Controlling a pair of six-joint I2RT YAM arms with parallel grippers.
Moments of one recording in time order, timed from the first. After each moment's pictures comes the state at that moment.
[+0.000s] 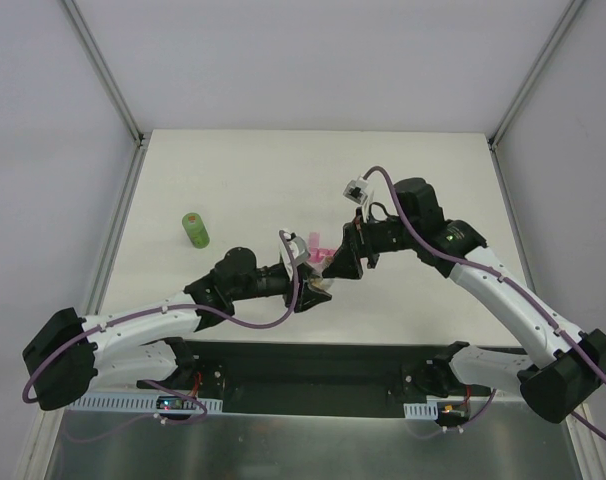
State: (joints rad) left arm -0.93 1.05 0.50 0.39 0.41 -0.21; right arm 0.62 1.16 1.10 -0.56 -0.81 0.21
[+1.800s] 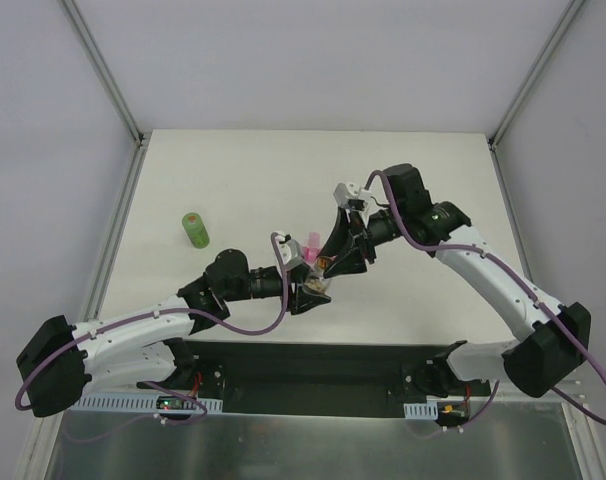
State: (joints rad) left arm -0.93 1.00 0.49 0.42 0.47 -0.20; right arm 0.59 1.32 1.21 -0.61 -1.28 -0.42
